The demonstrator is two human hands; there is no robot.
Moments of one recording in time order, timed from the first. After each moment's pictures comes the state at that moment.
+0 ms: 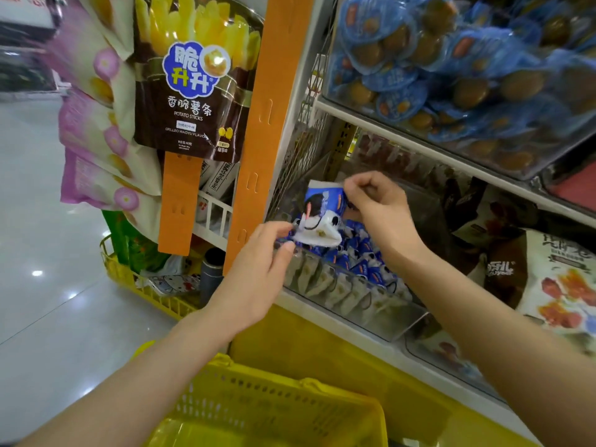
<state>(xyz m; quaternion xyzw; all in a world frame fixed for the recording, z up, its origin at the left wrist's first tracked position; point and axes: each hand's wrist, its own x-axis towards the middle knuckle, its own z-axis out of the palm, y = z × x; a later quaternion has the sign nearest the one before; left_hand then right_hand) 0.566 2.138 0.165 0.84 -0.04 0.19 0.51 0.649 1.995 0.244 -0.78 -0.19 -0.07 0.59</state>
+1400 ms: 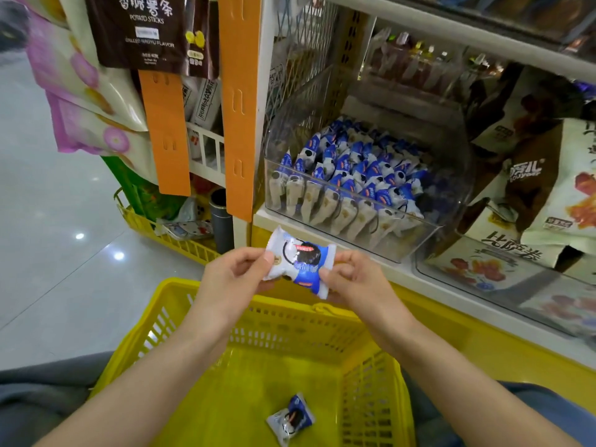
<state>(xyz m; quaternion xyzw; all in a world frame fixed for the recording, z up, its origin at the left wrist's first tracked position) 0.498 2.115 0.108 0.66 0.19 0.07 0.73 0.542 1.958 0.122 -0.74 0.00 0.20 0.65</state>
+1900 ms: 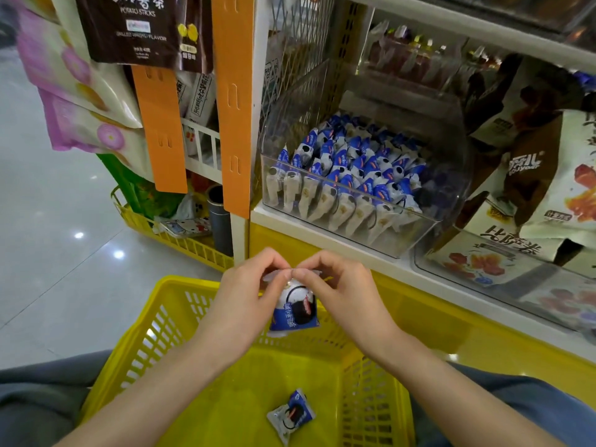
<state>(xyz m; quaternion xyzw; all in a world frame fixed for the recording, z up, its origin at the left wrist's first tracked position) 0.489 2.109 0.104 0.86 -0.01 0.13 0.49 0.532 1.965 0.118 -0.85 -0.23 0.04 0.47</state>
